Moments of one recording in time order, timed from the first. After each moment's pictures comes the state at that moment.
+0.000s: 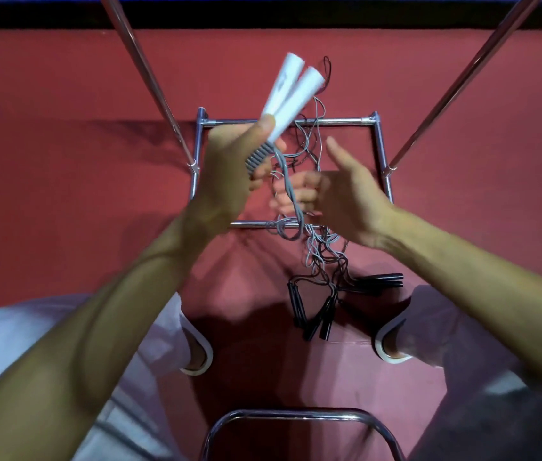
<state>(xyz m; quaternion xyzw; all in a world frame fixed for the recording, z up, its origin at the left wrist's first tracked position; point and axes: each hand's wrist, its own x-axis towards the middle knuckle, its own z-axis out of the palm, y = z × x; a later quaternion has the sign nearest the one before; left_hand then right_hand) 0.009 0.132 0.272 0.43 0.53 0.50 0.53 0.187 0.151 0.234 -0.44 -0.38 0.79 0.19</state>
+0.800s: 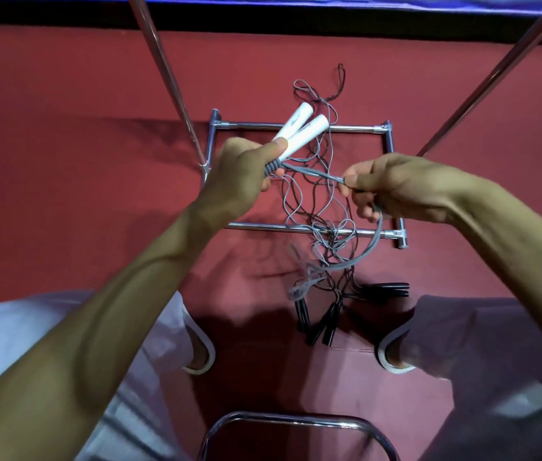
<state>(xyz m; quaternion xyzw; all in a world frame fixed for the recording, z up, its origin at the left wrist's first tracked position) -0.012 0.139 0.264 0.43 0.65 0.39 0.50 0.224 0.178 0.271 -0.51 -0.52 0.68 0.06</state>
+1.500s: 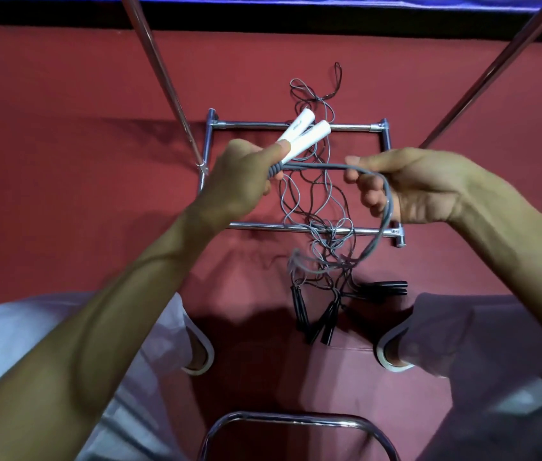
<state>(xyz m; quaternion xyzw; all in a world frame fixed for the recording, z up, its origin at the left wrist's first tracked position) -0.007 0.141 0.262 0.45 0.66 0.34 0.50 0.219 0.173 0.296 -0.51 -0.33 0.78 0.12</state>
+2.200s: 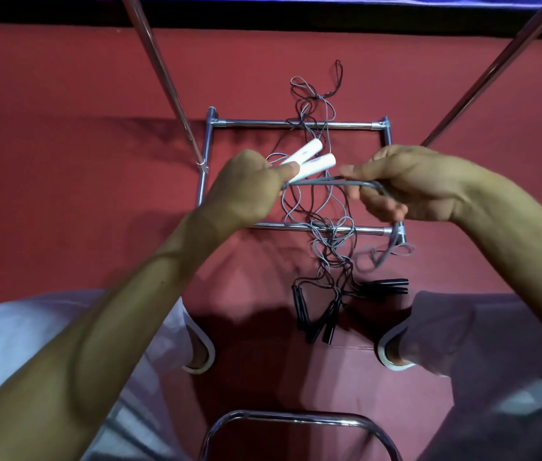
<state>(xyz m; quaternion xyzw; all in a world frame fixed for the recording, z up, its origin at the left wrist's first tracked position) -0.003 0.135 0.257 0.55 0.70 0.24 0.40 0.220 0.168 0.291 -0.50 -0.49 0.71 0.08</state>
